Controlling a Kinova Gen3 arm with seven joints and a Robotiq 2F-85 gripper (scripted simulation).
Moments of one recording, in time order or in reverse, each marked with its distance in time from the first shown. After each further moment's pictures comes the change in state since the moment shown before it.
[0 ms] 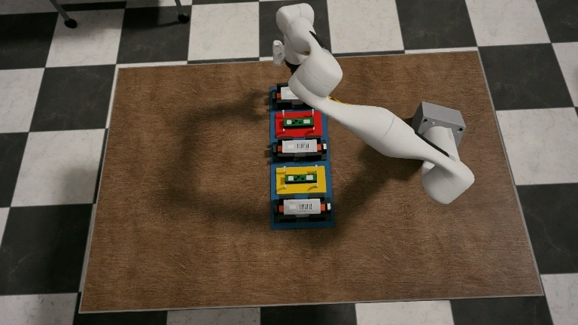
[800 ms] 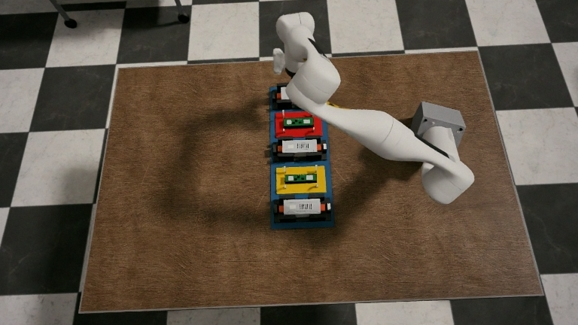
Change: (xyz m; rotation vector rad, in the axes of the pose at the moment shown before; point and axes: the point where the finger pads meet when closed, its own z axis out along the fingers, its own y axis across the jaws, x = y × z) arm 0.000 -0.029 0.006 0.003 -0.003 0.000
